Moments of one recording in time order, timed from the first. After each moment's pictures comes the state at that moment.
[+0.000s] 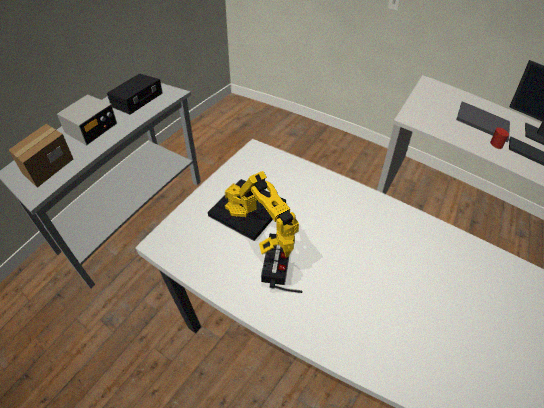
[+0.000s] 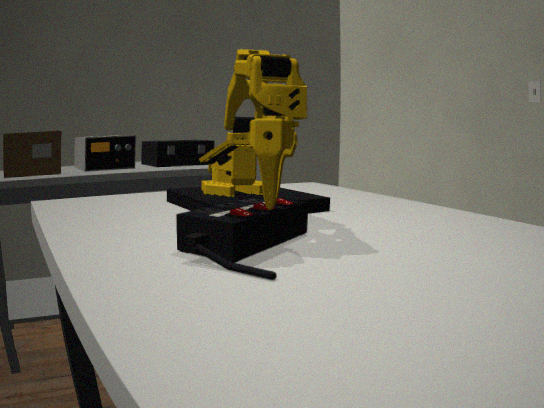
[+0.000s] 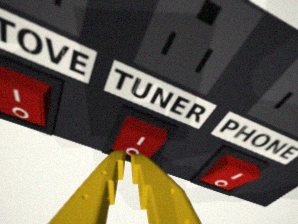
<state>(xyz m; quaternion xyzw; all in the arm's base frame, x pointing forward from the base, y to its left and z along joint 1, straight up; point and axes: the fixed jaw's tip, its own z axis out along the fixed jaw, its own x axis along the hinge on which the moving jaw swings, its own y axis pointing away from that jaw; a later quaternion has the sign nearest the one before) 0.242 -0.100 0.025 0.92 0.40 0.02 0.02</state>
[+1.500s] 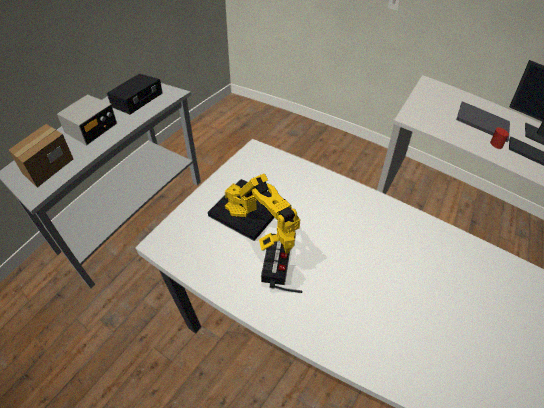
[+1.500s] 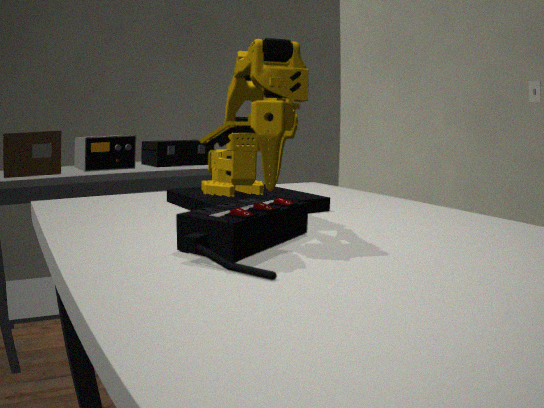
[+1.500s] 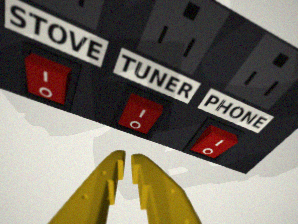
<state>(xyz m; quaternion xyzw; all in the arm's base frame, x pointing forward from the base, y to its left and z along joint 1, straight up) 0.241 -0.100 0.046 0.92 0.40 0.00 0.00</state>
